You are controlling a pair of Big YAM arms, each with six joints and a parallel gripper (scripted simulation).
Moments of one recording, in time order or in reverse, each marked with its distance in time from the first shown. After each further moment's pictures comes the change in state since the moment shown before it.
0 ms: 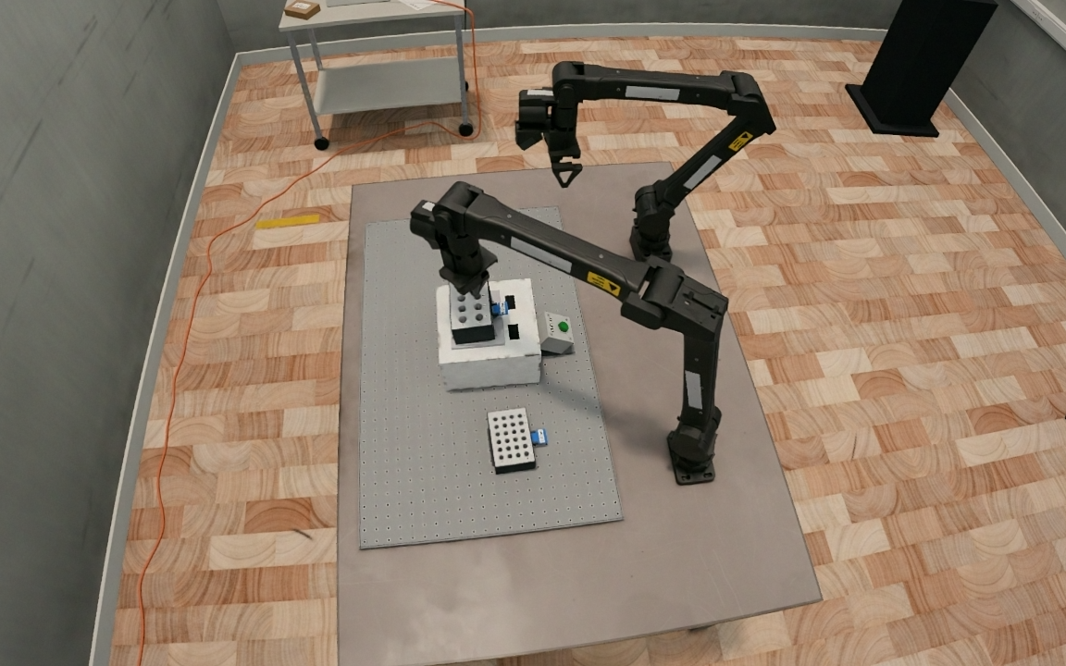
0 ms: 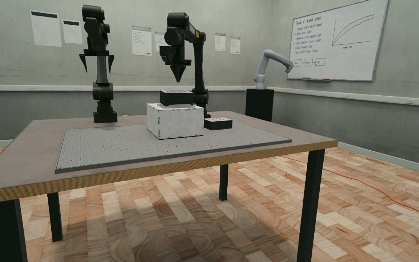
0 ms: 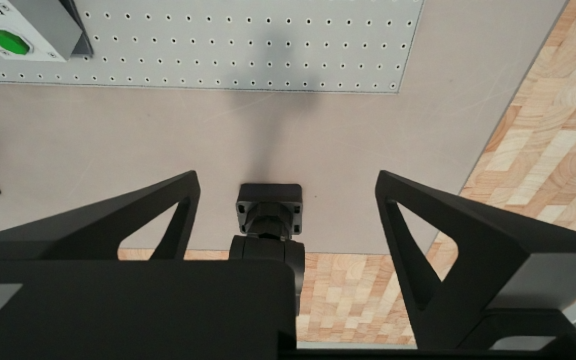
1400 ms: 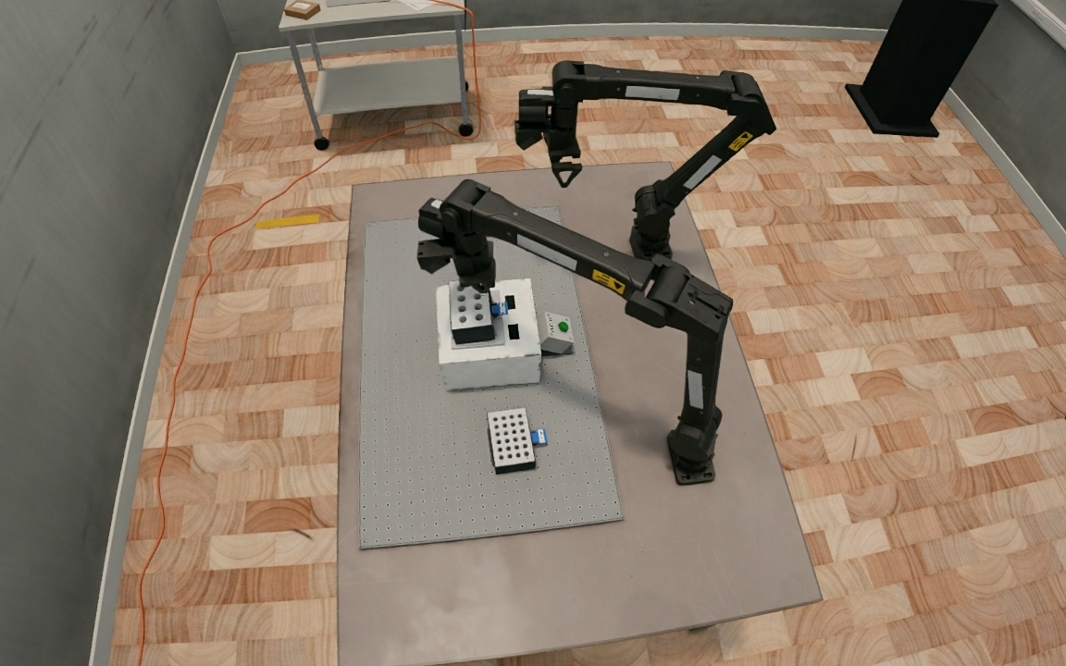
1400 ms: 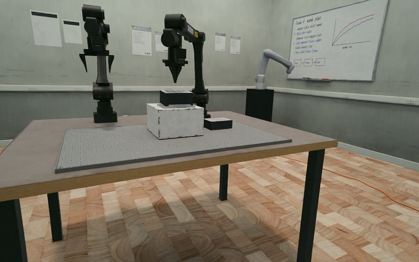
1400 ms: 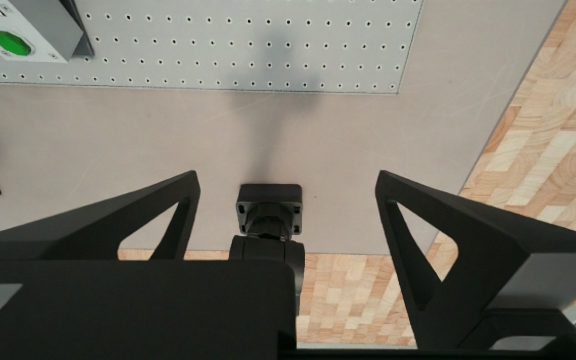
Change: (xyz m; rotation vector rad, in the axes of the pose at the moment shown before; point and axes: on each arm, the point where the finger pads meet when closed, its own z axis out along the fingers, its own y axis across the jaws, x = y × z) left arm 0.005 -0.020 0.005 0.021 0.021 -0.788; right arm 0.000 0.000 -0.001 0.000 -0.002 0.000
